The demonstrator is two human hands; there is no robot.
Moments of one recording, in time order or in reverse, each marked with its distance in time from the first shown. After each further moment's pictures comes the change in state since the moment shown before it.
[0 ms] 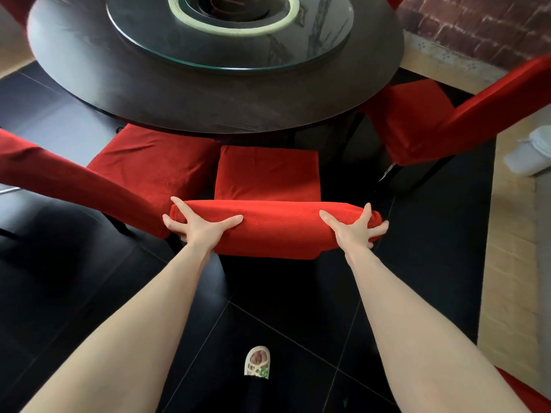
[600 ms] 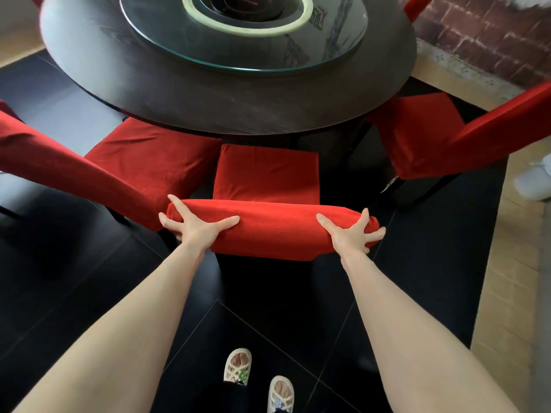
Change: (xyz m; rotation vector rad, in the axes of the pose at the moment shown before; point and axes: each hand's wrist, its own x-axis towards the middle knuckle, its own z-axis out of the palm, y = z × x) left_hand -0.008 0.012 0.029 -0.025 0.042 -0.018; right_hand 0.035 -0.012 -0.021 -0.069 -0.039 -0.013
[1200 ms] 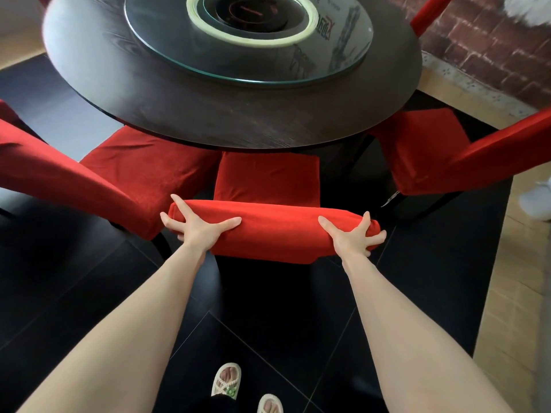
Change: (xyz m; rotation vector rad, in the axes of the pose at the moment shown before) left_hand 0.017 0.035 0.030 0.009 0.009 -0.014; right_hand 0.048 -0.028 -0.009 -0.028 -0.001 -0.027
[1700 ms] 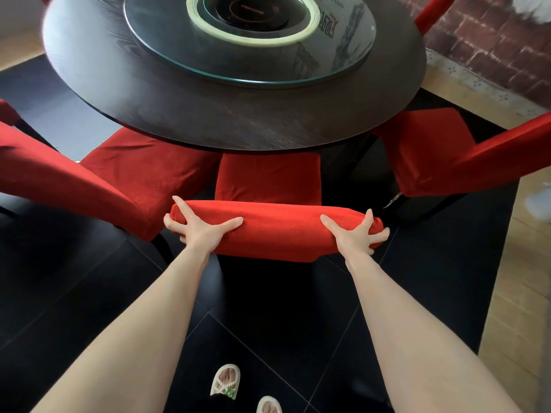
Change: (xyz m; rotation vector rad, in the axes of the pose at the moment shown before) left_hand 0.003 0.009 0.017 -0.028 0.040 -0.015; right_hand 0.023 -0.006 -0.005 -0.002 -0.011 -0.021
